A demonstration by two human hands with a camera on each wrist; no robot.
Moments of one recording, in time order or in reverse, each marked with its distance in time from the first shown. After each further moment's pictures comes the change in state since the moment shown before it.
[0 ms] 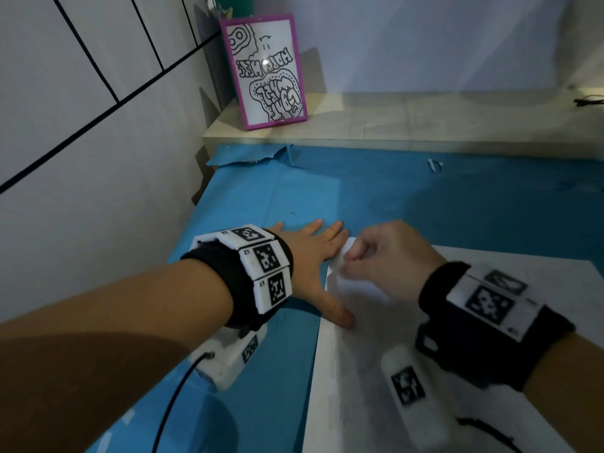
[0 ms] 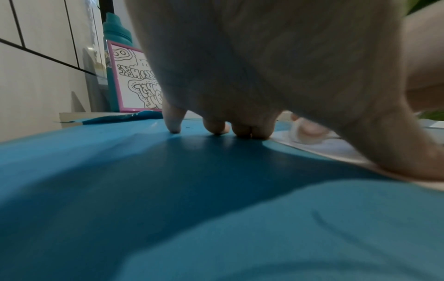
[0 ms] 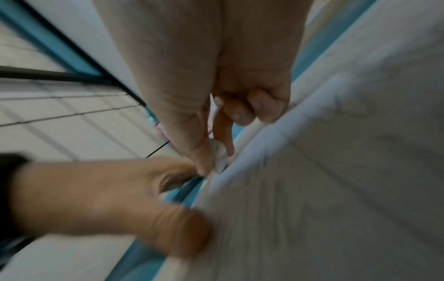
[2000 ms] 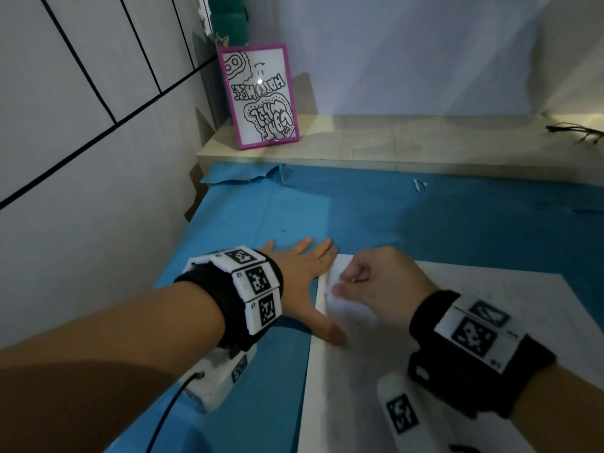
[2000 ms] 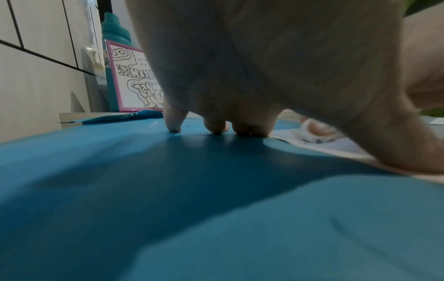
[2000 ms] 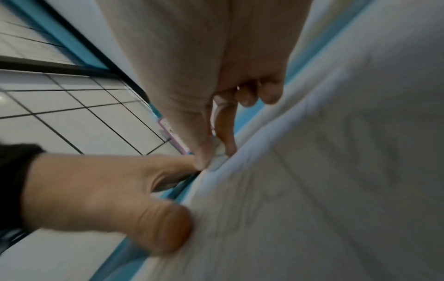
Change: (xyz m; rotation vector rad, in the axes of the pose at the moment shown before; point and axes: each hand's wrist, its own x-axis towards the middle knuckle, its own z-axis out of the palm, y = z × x) left_hand -0.001 0.003 0.000 0.024 0.005 -0.010; right_hand -0.007 0.004 0.002 -0.068 0.017 0.008
